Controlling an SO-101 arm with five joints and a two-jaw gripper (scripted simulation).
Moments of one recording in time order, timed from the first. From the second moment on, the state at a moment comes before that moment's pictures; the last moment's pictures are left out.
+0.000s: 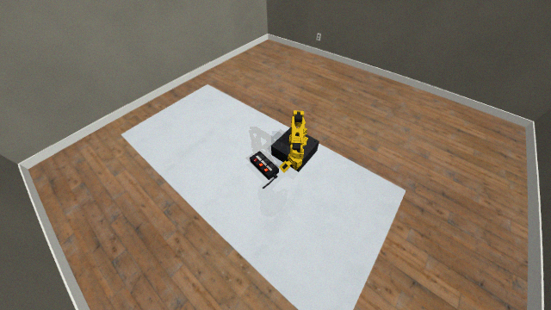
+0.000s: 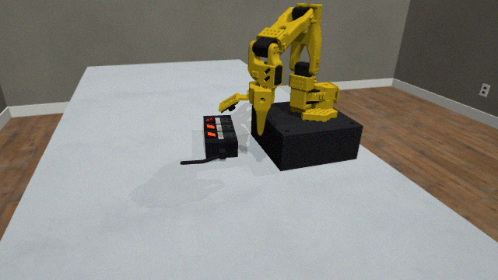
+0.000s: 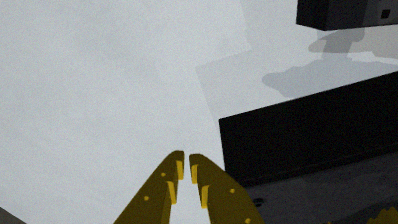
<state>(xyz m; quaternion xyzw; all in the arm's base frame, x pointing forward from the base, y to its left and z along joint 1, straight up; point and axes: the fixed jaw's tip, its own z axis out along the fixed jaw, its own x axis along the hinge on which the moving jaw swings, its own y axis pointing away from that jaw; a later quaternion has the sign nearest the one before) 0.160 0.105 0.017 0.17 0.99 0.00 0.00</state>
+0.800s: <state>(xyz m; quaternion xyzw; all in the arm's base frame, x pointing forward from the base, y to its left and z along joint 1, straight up) 0.158 0.109 0.019 0.27 0.96 0.00 0.00</state>
